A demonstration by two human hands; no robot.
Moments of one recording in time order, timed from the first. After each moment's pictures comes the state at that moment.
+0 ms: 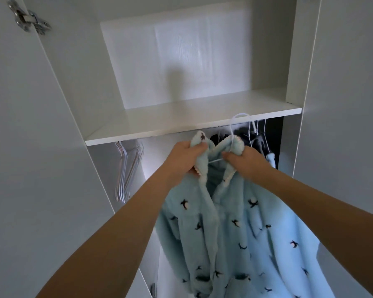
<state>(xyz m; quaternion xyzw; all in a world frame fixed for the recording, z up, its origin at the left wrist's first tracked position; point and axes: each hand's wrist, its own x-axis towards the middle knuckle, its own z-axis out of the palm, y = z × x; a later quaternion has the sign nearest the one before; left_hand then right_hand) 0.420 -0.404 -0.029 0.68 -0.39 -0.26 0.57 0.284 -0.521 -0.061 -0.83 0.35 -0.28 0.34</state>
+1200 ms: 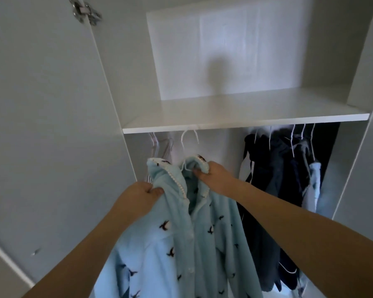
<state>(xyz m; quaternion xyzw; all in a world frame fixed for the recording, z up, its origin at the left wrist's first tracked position) 0.492 -0.262 -0.080 0.92 -0.30 -0.03 0.23 0.415 -0.479 -0.102 -0.91 0.15 -0.16 0.37</state>
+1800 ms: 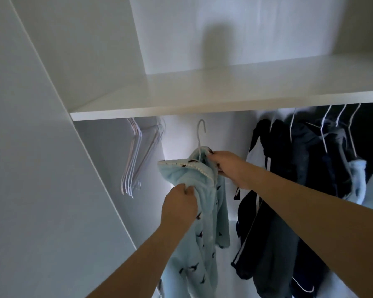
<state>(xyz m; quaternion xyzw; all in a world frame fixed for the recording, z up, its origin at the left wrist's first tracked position) 0.550 -0.445 -0.194 0.88 -0.23 -0.07 0.40 0.533 -0.612 -0.168 -0.74 0.29 -0.09 0.60</state>
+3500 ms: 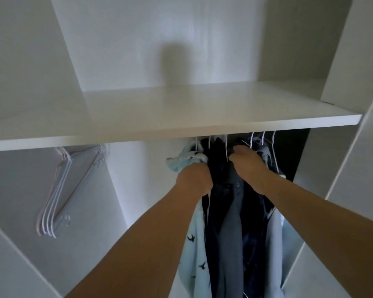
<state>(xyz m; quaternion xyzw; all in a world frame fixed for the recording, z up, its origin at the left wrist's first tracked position) 0.509 -0.674 -0.146 0.86 -0.51 -0.02 0.03 0.403 -0.757 -0.126 -0.77 0.40 -0.27 0.41</state>
